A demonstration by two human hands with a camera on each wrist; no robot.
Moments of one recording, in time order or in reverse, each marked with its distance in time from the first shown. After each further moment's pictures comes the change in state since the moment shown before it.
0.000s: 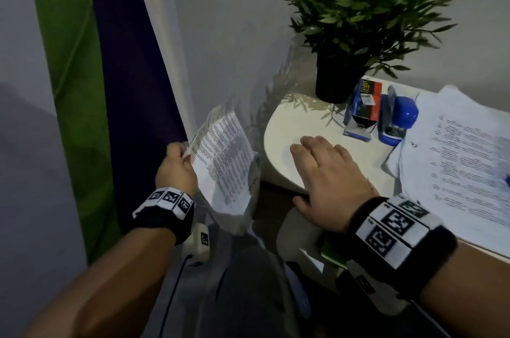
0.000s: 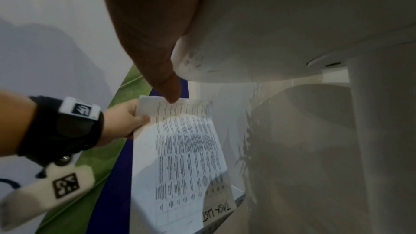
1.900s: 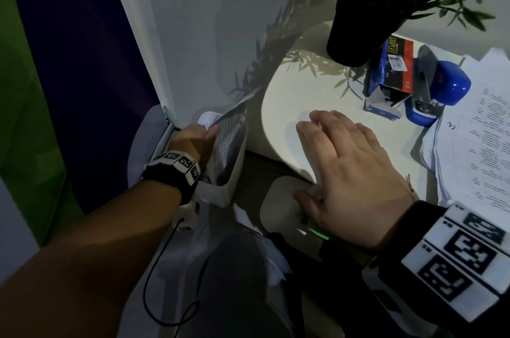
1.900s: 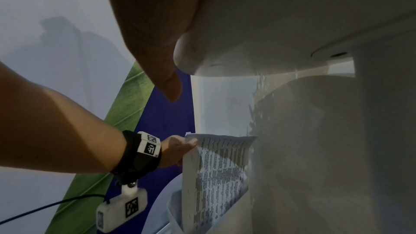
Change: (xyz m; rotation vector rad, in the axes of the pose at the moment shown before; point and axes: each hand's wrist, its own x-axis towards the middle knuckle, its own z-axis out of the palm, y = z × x) left_hand 0.050 -0.016 0.104 0.244 -0.422 0.146; right_hand 0.005 0.001 0.021 -0.038 0.181 0.021
